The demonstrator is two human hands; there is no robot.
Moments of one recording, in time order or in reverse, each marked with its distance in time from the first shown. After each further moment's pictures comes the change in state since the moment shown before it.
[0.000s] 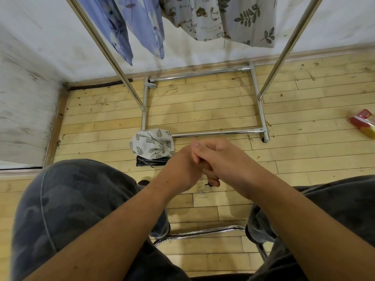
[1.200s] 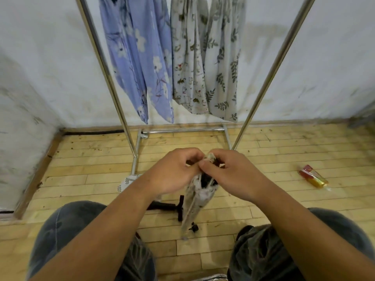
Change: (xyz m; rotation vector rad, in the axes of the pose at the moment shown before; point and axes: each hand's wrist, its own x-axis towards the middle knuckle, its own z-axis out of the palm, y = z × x) left_hand -0.066 0.072 -0.109 -0.256 0.061 0.353; right_hand -0.069 -0.086 -0.010 -0.558 0.344 -0.276
